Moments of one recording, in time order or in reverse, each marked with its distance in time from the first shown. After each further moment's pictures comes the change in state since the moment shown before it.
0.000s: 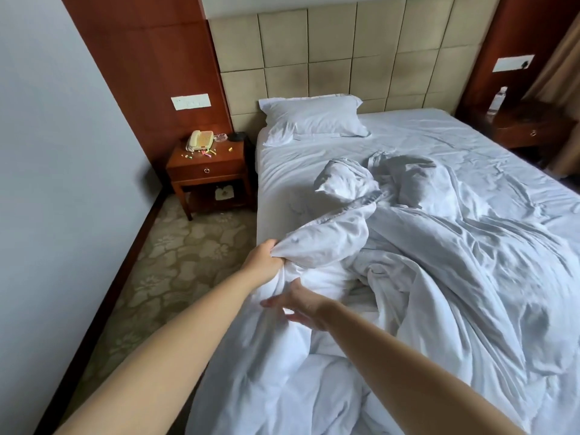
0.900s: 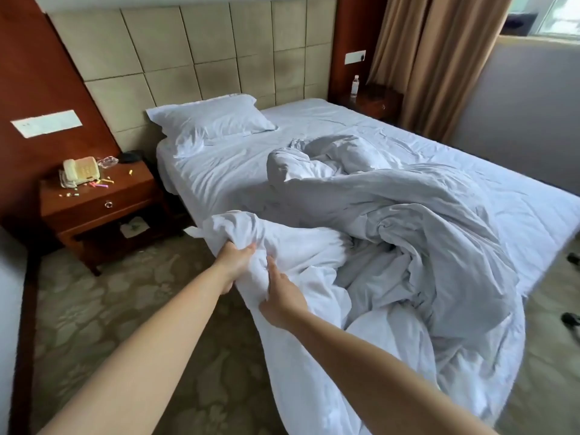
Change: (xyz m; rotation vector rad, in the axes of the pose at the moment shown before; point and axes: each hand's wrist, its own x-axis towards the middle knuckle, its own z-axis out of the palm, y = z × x) left_hand 0.104 -0.141 -0.116 -0.307 -0.303 -0.045; right_hand 0.109 -0.041 0.186 -0.625 0.861 -0.042
